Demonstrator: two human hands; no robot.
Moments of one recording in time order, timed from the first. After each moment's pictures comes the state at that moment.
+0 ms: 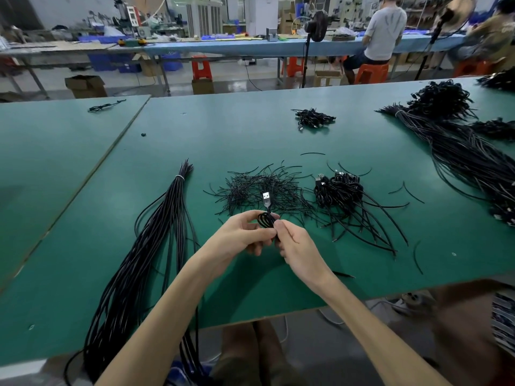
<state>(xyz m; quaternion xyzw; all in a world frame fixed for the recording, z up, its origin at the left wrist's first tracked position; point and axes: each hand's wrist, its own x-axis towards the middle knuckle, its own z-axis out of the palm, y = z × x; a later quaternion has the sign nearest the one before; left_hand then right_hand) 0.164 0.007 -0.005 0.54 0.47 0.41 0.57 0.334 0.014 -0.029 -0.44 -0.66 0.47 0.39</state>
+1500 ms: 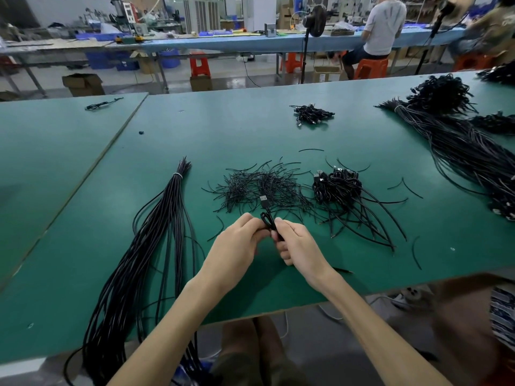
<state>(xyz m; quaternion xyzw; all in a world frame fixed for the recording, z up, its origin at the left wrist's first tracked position) 0.178 -0.021 -0.018 0.74 0.57 0.34 0.11 0.335 0.005 -0.015 -0.45 -0.59 0.56 0.37</state>
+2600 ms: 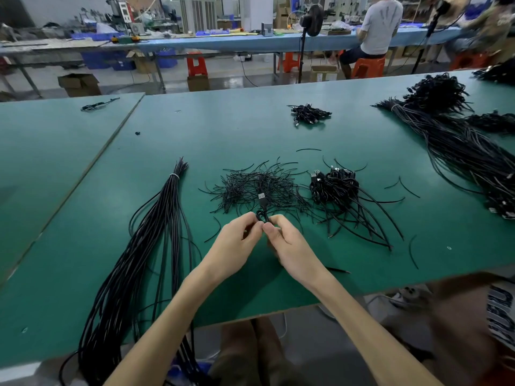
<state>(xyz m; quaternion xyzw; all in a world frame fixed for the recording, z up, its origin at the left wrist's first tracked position) 0.177 -0.009 -0.011 0.66 0.57 0.38 0.30 0.333 0.009 -0.028 -0.42 -0.69 0.47 0.36</state>
